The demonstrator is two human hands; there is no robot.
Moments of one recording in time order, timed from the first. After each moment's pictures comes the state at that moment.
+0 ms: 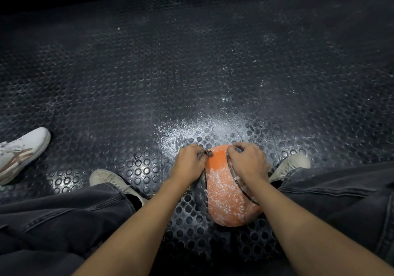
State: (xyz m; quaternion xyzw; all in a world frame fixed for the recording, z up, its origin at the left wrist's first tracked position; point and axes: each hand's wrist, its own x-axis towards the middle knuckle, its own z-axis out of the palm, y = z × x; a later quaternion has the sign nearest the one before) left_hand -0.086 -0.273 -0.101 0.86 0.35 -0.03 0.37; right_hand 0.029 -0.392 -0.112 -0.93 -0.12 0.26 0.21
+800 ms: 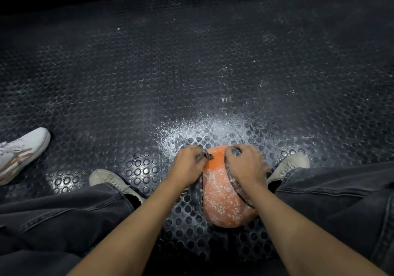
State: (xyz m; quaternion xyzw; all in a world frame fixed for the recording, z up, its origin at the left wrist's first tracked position) left_hand -0.093 -0.274 -0.095 0.86 0.32 -0.04 0.39; right_hand 0.017 -0.394 -0.105 -0.94 -0.13 0.26 0.17
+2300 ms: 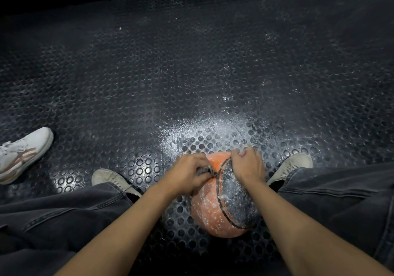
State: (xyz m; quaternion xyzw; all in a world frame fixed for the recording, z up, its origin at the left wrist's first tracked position) left_hand -0.110 -0.273 -0.084 0.89 0.18 -0.09 0.40; right_hand 0.017 -0.393 -0.113 -0.92 -0.08 0.31 0.22
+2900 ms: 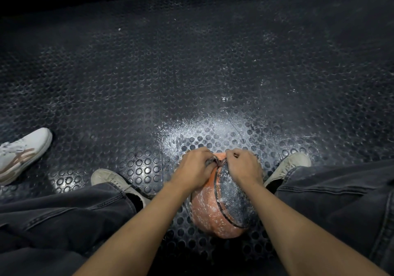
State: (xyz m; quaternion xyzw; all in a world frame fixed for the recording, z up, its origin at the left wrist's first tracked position) left_hand -0.090 -0.288 -0.087 0.91 0.24 -0.04 0.33; right_hand 0.011 -0.394 -0.128 -0.92 -0.13 0.28 0.22
